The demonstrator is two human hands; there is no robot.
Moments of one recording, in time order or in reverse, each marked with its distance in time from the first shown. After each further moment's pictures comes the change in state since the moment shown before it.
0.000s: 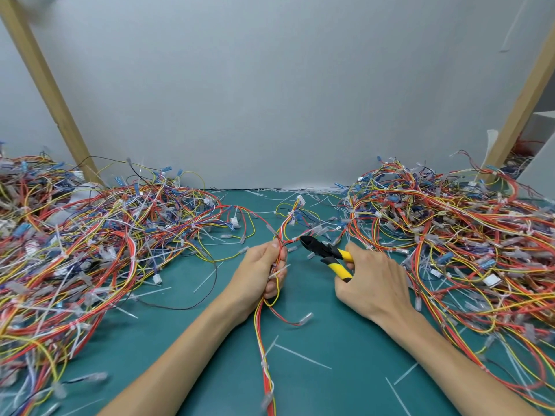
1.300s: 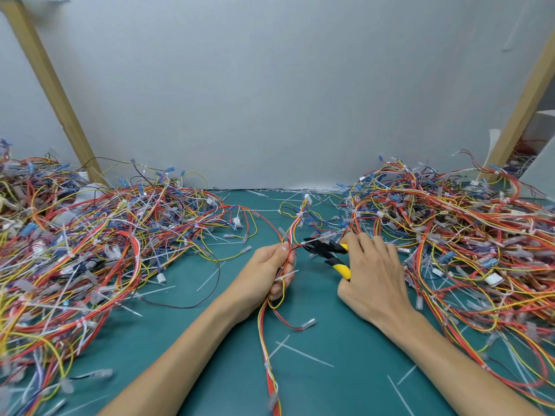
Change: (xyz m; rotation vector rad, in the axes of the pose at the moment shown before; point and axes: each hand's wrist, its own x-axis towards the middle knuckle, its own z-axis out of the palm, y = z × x) left_hand -0.002 0.002 0.002 0.121 -0.068 -0.036; right_hand 0.000 -0.004 0.003 -0.149 0.029 -0.090
